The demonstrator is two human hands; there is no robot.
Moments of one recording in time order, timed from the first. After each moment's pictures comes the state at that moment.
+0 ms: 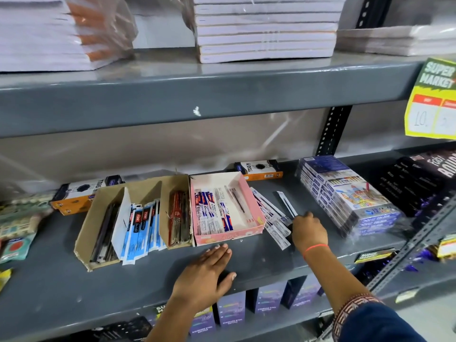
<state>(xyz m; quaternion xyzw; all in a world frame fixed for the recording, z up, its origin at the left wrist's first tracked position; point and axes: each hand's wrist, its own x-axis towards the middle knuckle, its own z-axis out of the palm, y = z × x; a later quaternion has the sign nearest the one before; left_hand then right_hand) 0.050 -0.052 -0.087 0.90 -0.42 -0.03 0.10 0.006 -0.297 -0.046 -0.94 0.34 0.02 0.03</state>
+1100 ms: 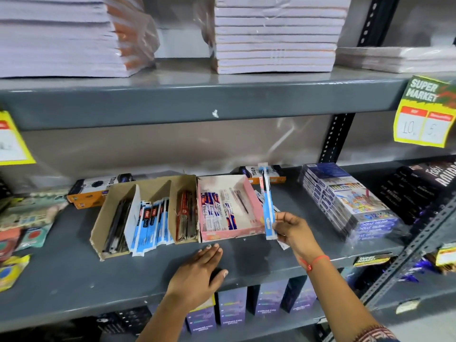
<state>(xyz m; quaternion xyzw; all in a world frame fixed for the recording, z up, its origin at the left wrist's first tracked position) 0.045 -0.027 -0.089 0.92 -0.38 -0.01 0.13 -0.011 -0.256 -0.019 -0.66 0.21 -0.11 0.71</state>
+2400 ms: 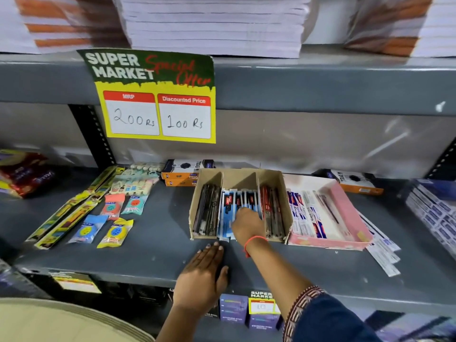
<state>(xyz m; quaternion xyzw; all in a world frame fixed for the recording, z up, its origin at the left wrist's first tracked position) 0.061 0.124 -0.105 0.95 -0.22 0.11 0.20 0.121 -0.009 -0.021 -0.94 0.15 0.04 0.30</state>
